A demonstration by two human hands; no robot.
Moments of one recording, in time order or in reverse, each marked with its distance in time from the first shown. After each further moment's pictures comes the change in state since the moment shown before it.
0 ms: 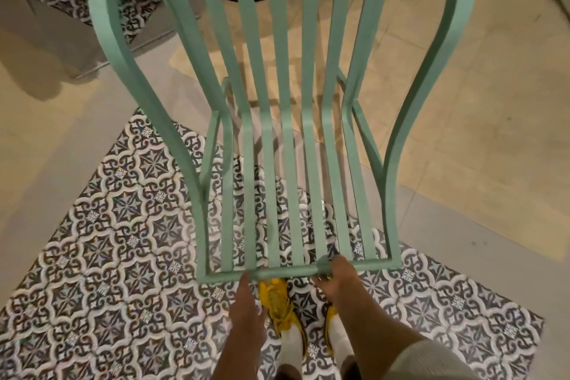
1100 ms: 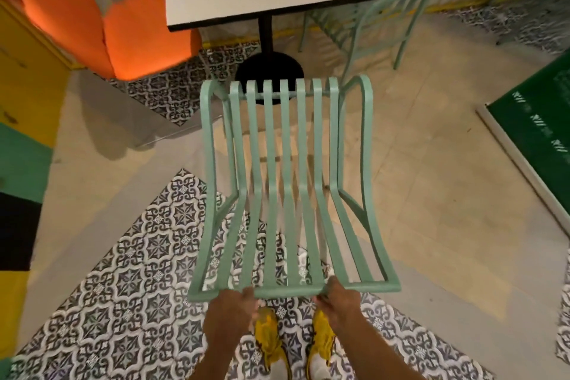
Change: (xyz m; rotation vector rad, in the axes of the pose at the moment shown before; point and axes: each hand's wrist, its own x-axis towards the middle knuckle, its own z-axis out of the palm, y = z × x) left_hand -0.248 0.056 -0.071 1.129 0.021 0.820; right_hand -0.294 -0.055 -0.027 -0.120 0.047 -0.263
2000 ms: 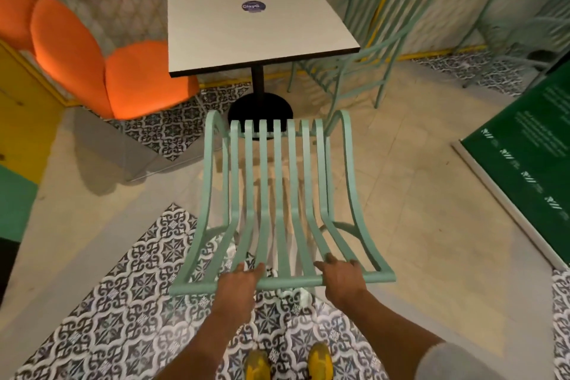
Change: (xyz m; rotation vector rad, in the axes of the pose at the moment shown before) left_hand 0.042 0.090 -0.039 0.865 0.214 0.744; right_hand -0.034 -0.116 0.026 -2.017 0.030 -1.029
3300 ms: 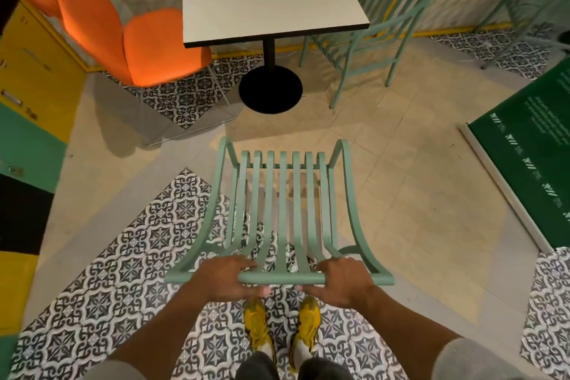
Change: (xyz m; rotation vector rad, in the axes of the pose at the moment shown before) left_hand -0.103 0.001 -0.034 -0.261 -0.367 0.018; right_hand -0.120 0.026 0.016 0.009 0.035 -0.166
